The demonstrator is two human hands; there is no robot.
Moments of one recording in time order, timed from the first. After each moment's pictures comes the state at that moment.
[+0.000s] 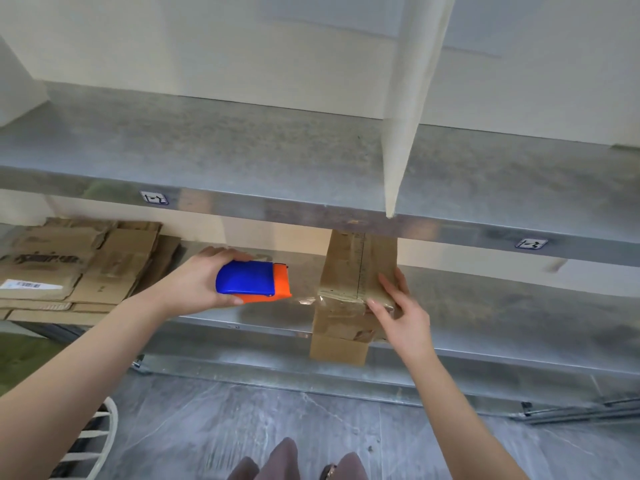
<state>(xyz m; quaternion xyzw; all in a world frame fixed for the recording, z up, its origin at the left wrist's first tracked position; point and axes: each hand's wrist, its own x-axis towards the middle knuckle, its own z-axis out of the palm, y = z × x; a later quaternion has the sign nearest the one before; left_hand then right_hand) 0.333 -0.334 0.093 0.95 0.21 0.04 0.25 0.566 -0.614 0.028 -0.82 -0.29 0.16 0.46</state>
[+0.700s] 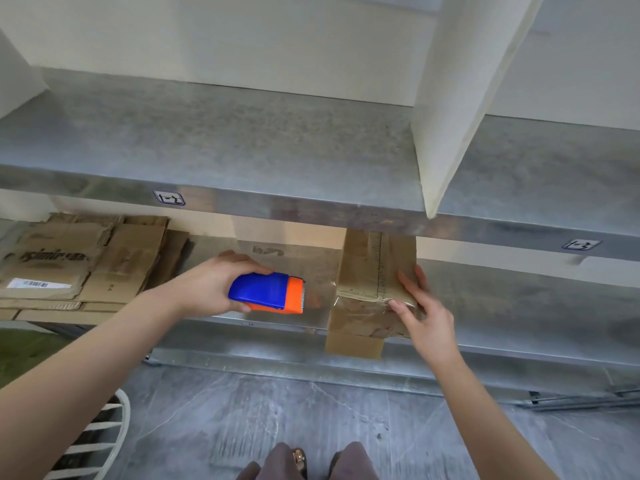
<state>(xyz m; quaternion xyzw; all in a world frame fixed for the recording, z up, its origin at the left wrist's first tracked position) 0.331 -0.308 0.072 0.97 0.13 -0.04 0.22 0.567 -0.614 0.022 -0.83 -0.31 0.15 0.44</state>
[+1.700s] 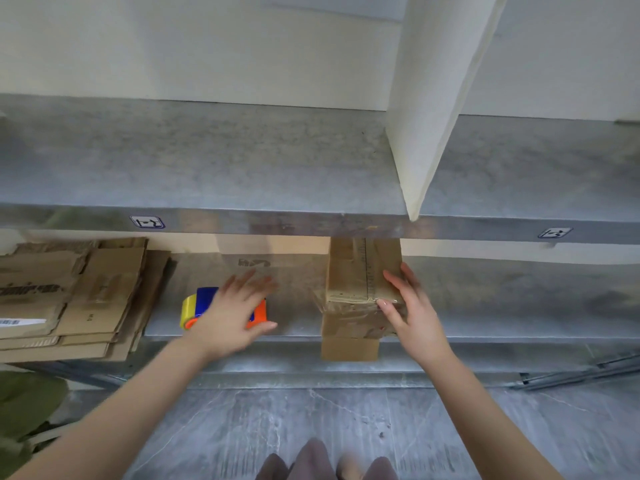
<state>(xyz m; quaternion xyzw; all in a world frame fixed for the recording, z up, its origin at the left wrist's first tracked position) 0.344 -0.338 0.019 0.98 0.14 -0.01 0.15 0.559 -0.610 0.025 -0.85 -0.35 0.12 0.38</state>
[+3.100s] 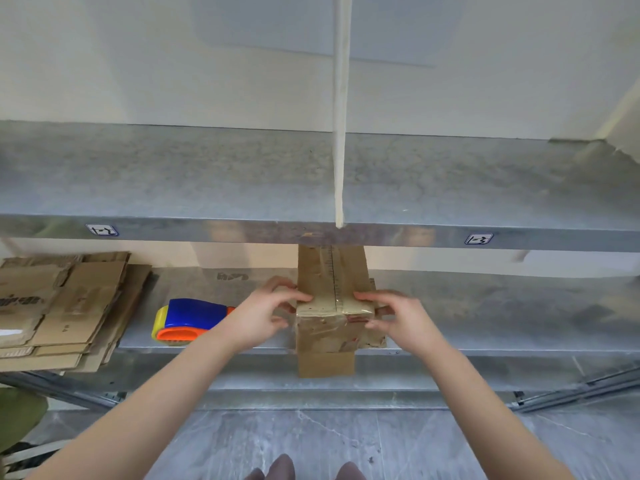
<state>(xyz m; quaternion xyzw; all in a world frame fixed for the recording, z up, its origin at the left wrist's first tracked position) 0.422 -0.417 0.058 0.90 0.14 0.02 0.41 0.611 -0.642 0.051 -0.81 -0.44 0.21 0.34</state>
